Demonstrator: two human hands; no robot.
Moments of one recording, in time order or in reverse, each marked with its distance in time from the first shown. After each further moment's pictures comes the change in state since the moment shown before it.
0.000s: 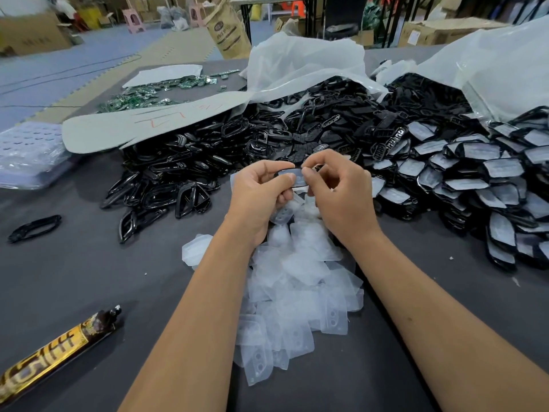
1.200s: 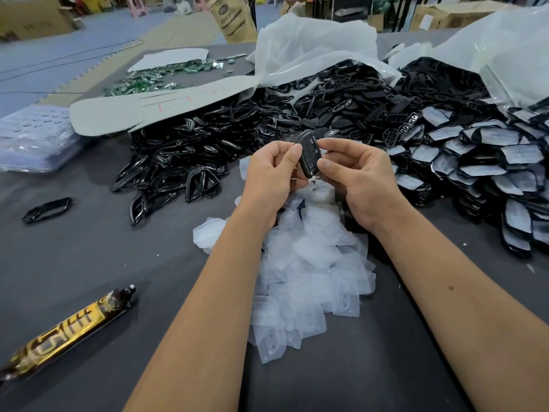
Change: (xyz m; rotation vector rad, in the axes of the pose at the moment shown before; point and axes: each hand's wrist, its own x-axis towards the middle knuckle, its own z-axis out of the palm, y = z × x) left_hand -0.001 0.001 0.004 0.134 0.028 0.049; right_hand 0.005 0.010 -0.009 0.691 -0.156 0.417
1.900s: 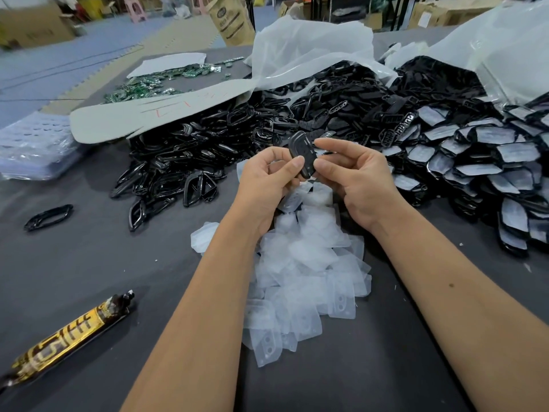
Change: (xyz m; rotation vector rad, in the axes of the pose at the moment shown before) left_hand -0.005 0.001 -0.007 -0.095 -0.081 -0.038; right_hand 0.000 -0.006 -0.002 0.073 0.006 0.053
